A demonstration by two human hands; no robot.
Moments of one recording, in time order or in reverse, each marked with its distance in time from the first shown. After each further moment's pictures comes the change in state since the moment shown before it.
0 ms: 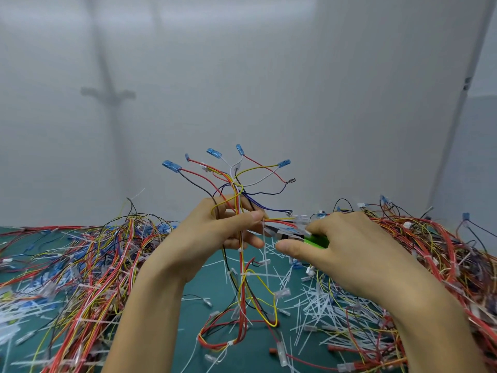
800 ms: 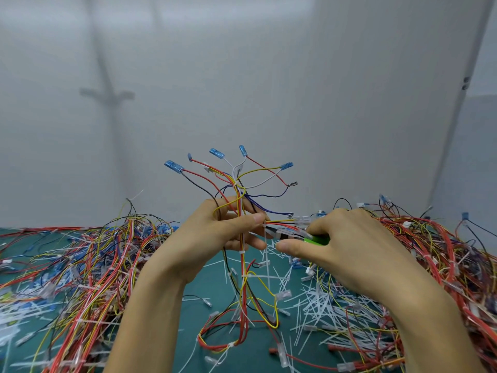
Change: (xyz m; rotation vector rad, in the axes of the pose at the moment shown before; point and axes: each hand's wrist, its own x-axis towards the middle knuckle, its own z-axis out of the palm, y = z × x) left_hand 0.000 -0.001 0.002 0.010 -0.033 0.017; right_hand 0.002 0.001 0.000 -0.033 0.035 0.018
